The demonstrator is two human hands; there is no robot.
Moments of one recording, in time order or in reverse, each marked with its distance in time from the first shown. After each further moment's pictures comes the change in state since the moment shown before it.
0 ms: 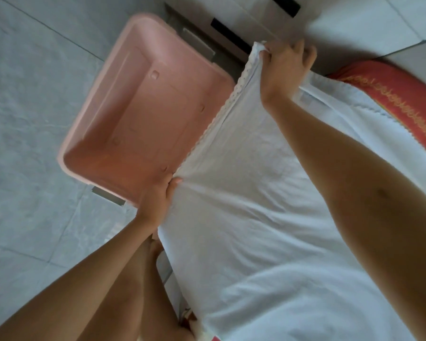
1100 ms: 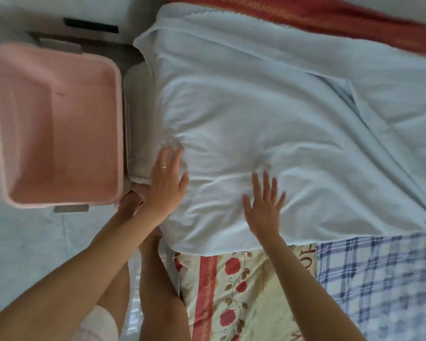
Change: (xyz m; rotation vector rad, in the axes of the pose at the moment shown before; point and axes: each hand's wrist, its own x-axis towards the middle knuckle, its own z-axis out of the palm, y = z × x) left_hand -0.106 0.109 0.083 0.411 -0.370 0.484; right_hand -0.481 0.176 -0.051 0.264 -0.439 0.500
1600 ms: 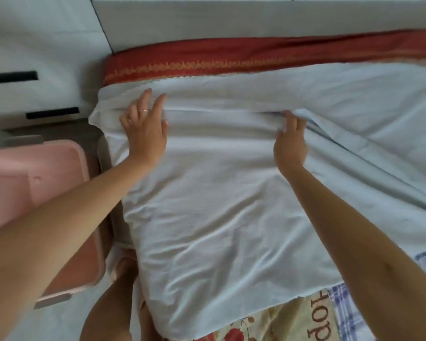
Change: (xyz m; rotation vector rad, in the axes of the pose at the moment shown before) left_hand 0.233 0.107 -0.057 0.410 0.309 0.191; right_hand 0.220 0.067 -0.145 0.346 0.397 0.350
